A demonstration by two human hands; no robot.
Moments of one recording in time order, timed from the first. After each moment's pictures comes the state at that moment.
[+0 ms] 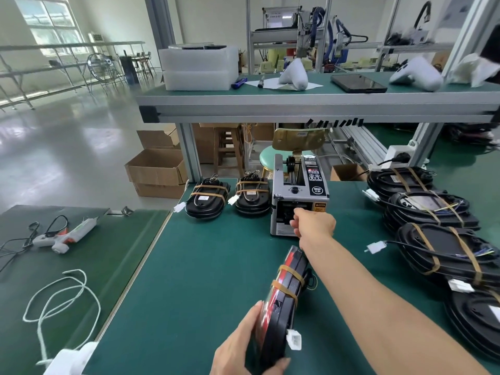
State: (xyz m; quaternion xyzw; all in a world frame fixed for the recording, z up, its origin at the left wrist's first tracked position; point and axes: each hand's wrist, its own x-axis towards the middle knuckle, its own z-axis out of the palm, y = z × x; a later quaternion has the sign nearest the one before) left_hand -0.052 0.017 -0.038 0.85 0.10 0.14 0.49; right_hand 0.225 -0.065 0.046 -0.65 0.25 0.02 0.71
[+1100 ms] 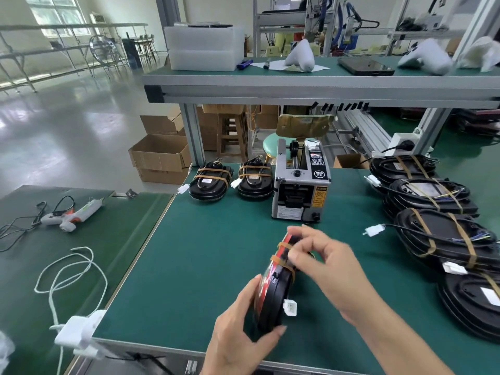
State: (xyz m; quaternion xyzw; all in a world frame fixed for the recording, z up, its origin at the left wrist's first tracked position) left_hand -0.047 0.024 -0.054 0.85 0.01 0.21 0.49; right_hand 0.068 -0.143 0.075 -0.75 -0.17 0.12 0.63
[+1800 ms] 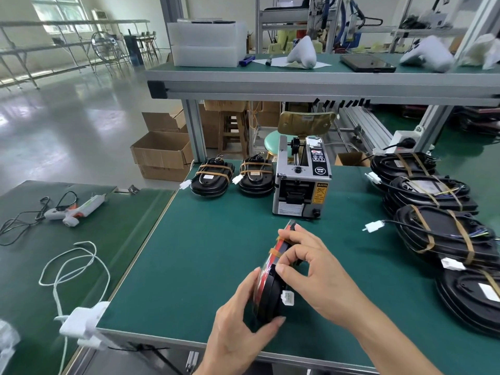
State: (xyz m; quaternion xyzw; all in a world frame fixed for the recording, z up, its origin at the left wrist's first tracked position) left_hand -0.048 0.025 -0.063 0.84 0.02 0.20 0.50; right_hand 0.056 -0.142 0.061 -0.84 -0.28 0.10 0.46
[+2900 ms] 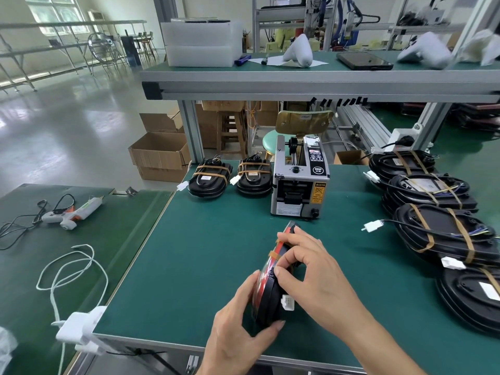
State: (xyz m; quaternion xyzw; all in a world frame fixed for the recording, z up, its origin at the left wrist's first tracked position) left_hand -0.048 0.023 -0.058 0.84 0.02 0.20 0.51; right_hand 0.050 -0.138 0.058 -0.85 -0.27 0.05 0.45
